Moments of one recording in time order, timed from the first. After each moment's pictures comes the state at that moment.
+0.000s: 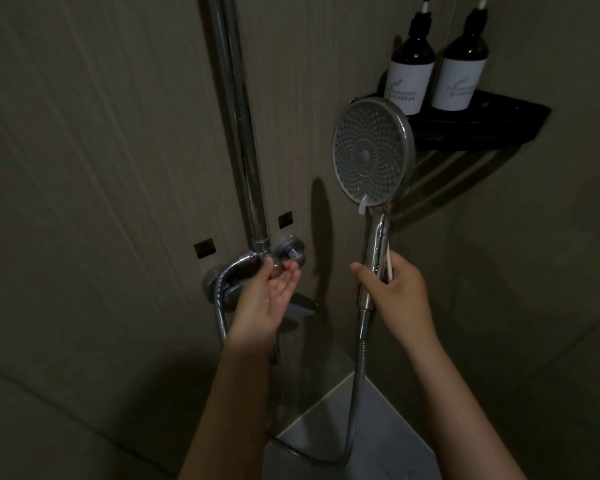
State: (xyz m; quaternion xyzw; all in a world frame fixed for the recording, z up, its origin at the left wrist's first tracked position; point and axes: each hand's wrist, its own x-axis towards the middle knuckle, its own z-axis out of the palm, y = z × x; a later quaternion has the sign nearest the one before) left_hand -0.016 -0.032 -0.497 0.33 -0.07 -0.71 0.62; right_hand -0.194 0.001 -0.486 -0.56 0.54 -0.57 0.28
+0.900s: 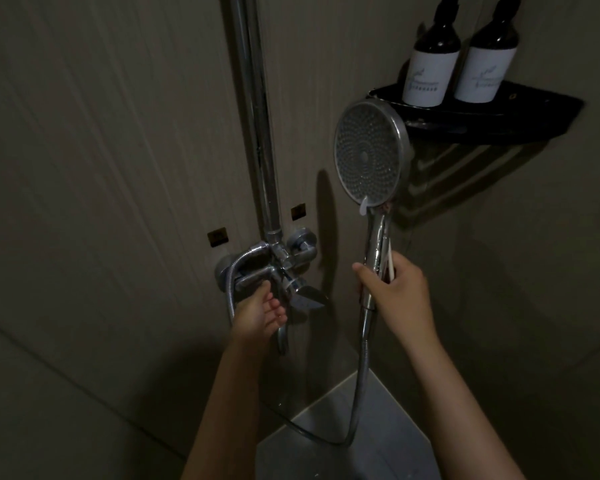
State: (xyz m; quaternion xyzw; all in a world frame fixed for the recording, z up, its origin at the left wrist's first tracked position) left_hand 0.010 -0.016 -0.547 0.57 -0.17 -0.61 0.53; right_hand -0.187 -0.001 -0.497 -0.57 0.55 -0.54 0.30
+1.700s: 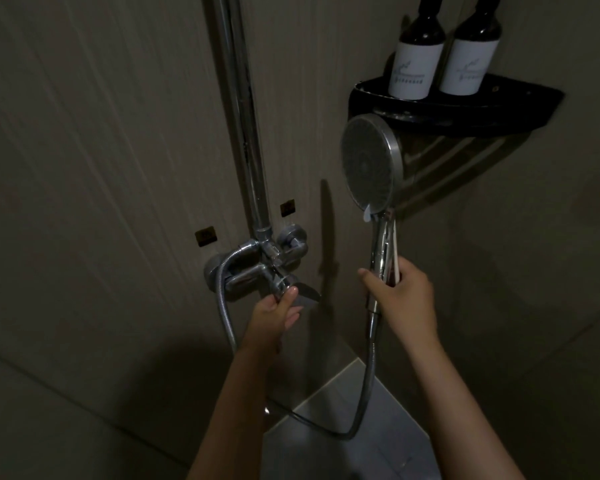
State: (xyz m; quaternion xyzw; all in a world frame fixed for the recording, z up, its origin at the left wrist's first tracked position) left_hand -0.014 -0.022 -0.574 0.54 -0.30 -0.61 0.49; right_hand -0.199 0.005 -0.512 -0.53 0.62 -0.52 0.26
